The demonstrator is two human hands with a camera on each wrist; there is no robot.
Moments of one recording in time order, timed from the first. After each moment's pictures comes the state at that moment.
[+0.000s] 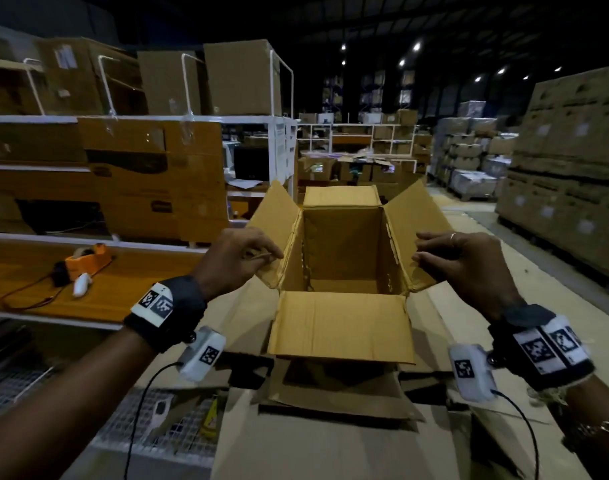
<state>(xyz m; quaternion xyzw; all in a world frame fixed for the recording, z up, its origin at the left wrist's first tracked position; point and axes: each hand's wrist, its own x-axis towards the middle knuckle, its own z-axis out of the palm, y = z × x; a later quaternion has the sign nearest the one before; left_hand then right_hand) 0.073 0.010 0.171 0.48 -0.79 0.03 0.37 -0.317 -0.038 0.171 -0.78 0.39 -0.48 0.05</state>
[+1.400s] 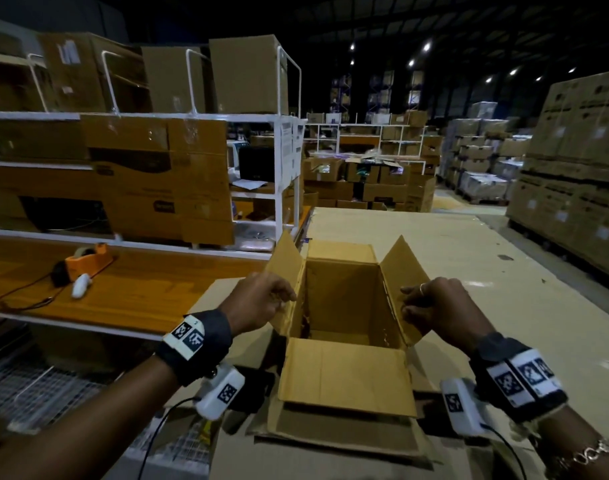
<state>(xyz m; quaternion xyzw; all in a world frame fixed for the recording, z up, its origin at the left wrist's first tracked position) 0.048 -0.027 0.115 0.62 -0.74 -0.07 0.25 -0.293 -0.095 0.102 -0.82 0.49 -0.29 0.09</state>
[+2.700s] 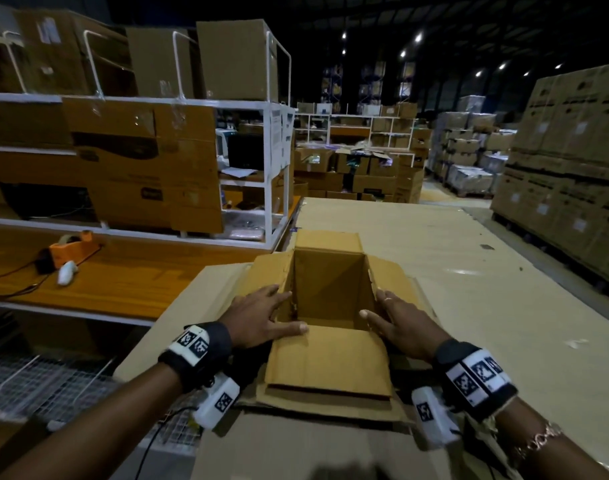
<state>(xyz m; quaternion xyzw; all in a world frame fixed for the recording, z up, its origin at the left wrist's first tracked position) 0.033 -0.018 0.059 0.67 -0.73 -0.12 0.07 -0.271 -0.062 0.066 -0.82 0.54 -0.12 0.13</state>
